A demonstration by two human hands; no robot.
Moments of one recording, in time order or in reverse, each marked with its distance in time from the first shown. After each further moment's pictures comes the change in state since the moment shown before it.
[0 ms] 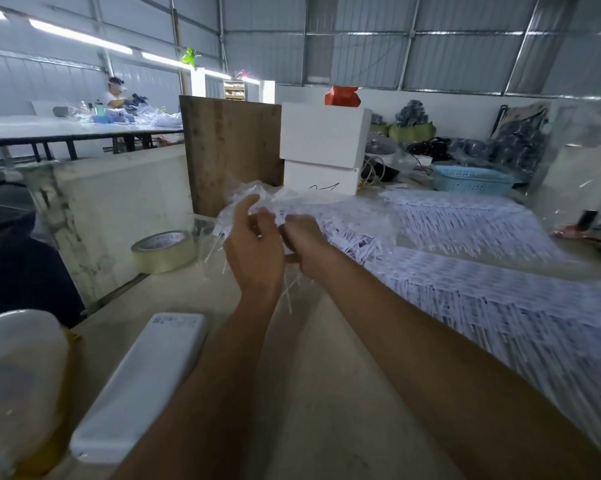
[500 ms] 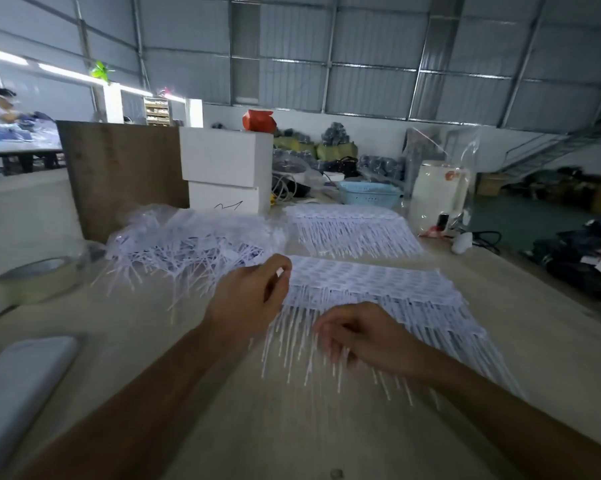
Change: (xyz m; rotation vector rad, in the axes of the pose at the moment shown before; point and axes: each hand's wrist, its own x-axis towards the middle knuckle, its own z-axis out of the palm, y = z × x) left_hand -0.105 0.042 0.051 0.237 -0.737 0.782; right_hand -0.183 0.072 -0.261 -0.589 -0.152 -0.298
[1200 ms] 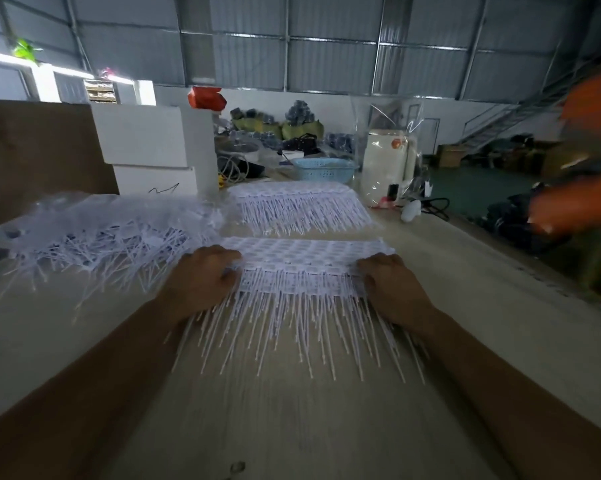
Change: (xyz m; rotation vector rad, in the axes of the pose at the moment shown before) left_hand 0.025 -0.024 0.074 0.169 -0.405 -0.183; right_hand -0.021 0.128 -0.098 -0.803 0.336 0.240
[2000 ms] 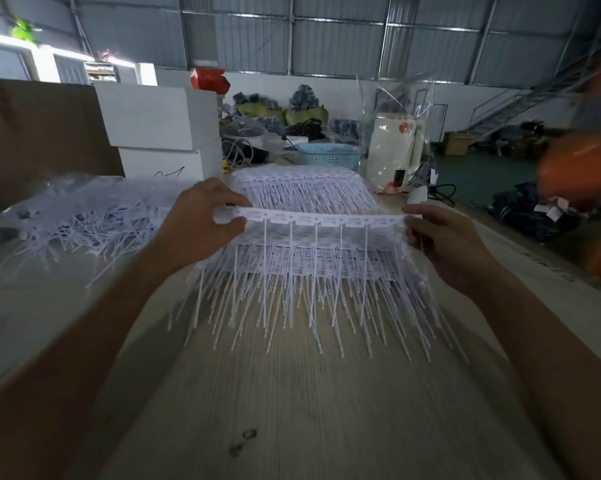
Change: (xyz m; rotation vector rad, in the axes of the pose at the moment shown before) left_hand 0.000 0.034 -0.074 -0.166 0.285 0.174; right_hand -0.008 0.025 -0.061 1.452 0.247 0.289
